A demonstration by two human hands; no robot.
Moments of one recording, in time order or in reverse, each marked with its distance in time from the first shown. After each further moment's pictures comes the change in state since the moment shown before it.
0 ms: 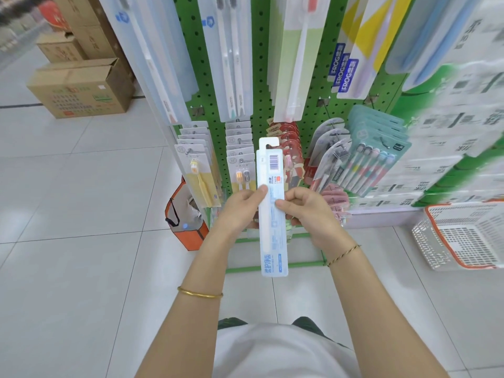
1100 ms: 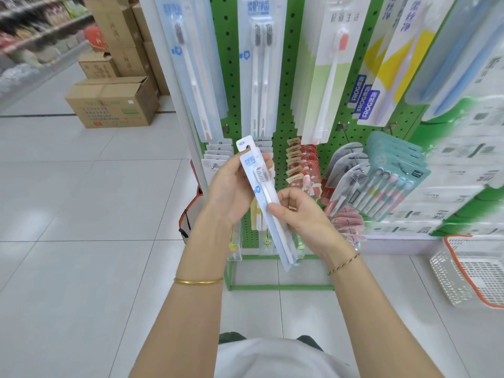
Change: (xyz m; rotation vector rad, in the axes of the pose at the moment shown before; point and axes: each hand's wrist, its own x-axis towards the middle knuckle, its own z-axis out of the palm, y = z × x) left_hand -0.009 0.057 -0.042 -0.828 -0.001 0.219; right_hand 0.004 -0.028 0.034 0.026 -0.185 -0.153
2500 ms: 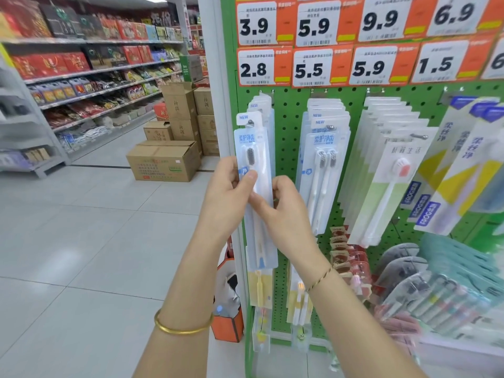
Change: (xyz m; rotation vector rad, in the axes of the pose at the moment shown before) left_hand 0.013 0.149 0.008 0.779 0.236 0.610; right_hand 0.095 -0.159 0.098 -0.280 0.204 -0.461
